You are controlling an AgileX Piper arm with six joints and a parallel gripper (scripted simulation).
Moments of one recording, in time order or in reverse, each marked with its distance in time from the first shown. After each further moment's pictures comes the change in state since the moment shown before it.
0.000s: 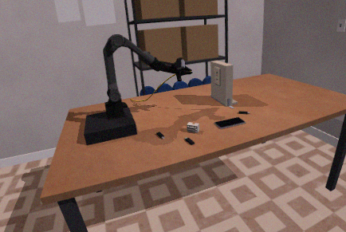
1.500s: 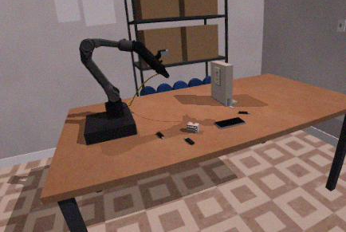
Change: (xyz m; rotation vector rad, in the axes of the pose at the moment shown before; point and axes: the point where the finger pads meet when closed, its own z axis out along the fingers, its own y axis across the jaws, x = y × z) arm -0.012 -0.062 -0.160 0.367 0.471 -0.873
